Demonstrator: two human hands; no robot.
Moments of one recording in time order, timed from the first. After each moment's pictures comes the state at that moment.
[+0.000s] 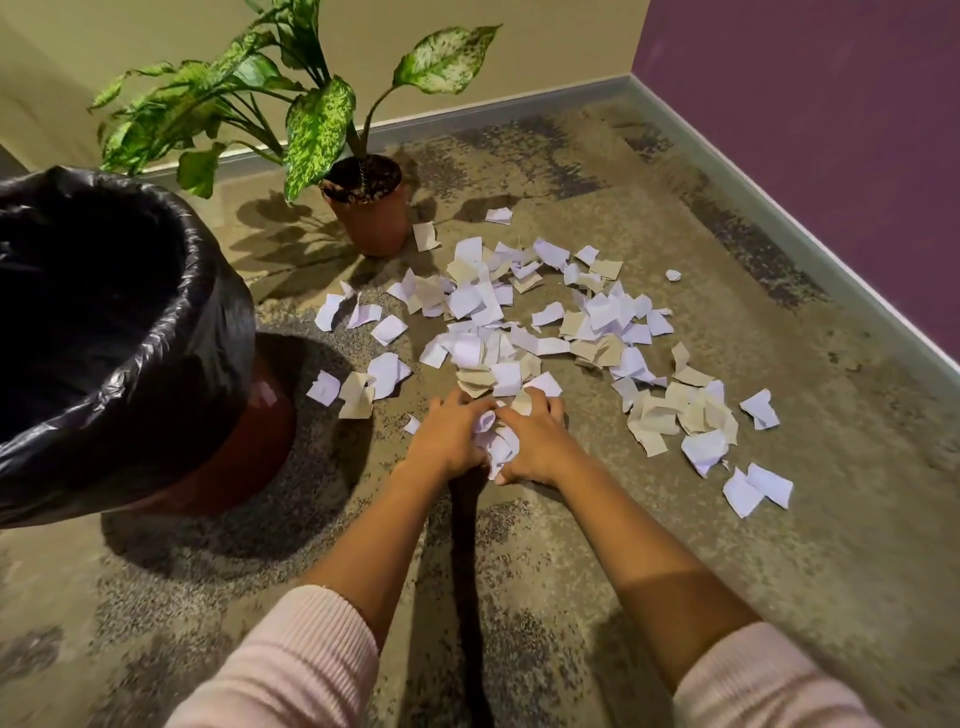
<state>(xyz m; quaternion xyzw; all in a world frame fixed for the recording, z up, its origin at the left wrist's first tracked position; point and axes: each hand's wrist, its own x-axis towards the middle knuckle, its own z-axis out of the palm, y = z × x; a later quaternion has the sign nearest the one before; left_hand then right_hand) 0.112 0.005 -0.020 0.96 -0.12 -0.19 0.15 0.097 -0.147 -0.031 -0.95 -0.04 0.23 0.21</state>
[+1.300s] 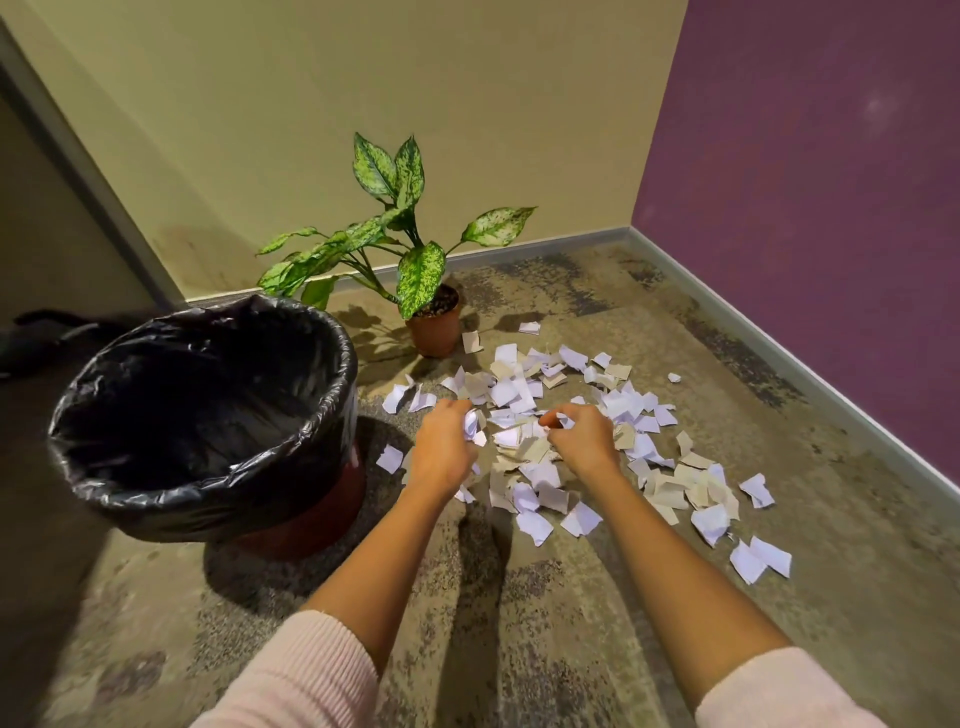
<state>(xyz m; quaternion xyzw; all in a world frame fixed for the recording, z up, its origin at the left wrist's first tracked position) 0.093 0.055 0.114 0.96 -0.02 0.04 0.28 0.100 -0.124 0.109 -0.88 0.17 0.02 0.44</state>
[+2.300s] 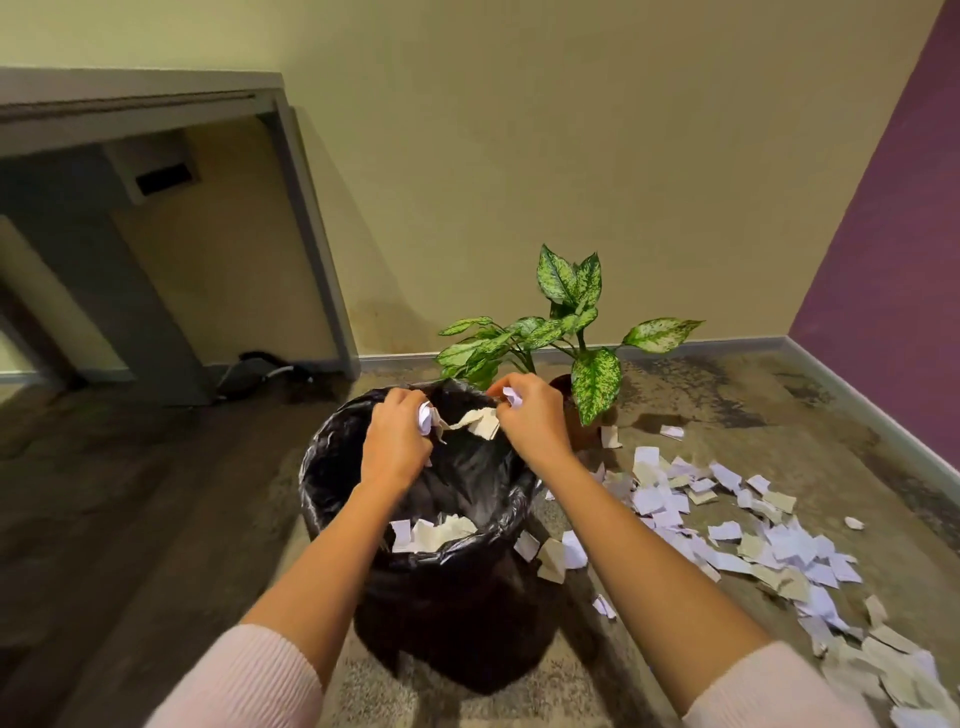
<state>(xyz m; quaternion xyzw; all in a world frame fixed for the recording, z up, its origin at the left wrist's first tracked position) 0.102 0.297 0.236 0.95 0.12 0.18 0.22 0.155 0.132 0.251 -0.87 -0.13 -0.07 0.47</state>
